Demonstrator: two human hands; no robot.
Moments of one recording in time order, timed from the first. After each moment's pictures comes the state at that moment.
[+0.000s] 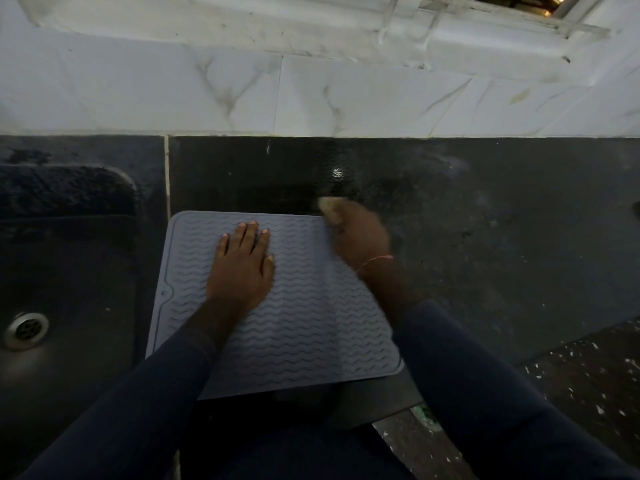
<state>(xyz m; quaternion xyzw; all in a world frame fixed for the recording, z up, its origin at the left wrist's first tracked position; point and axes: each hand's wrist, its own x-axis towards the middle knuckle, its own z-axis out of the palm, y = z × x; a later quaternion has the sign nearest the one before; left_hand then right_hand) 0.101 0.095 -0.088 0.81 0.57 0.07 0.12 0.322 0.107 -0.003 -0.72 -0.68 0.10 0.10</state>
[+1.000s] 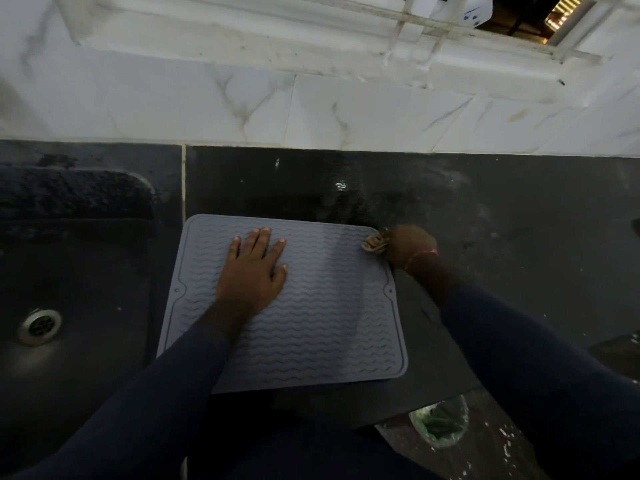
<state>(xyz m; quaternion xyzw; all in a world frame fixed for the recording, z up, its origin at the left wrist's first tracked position) 0.096 0.091 -0.088 0.83 0.55 0.05 0.12 0.398 0.102 -0.002 -0.78 -0.61 0.05 -0.13</state>
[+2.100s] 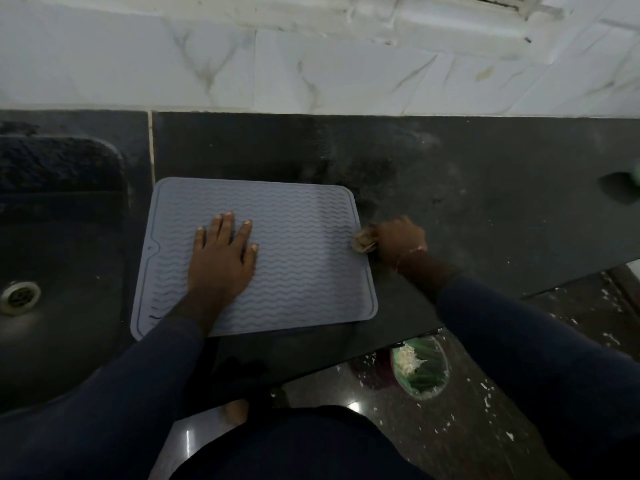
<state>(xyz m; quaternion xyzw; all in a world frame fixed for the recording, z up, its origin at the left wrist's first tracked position) 0.098 0.029 -0.091 0.78 0.60 0.10 0.12 0.413 0.008 0.002 -0.74 -0.63 0.00 -0.21</state>
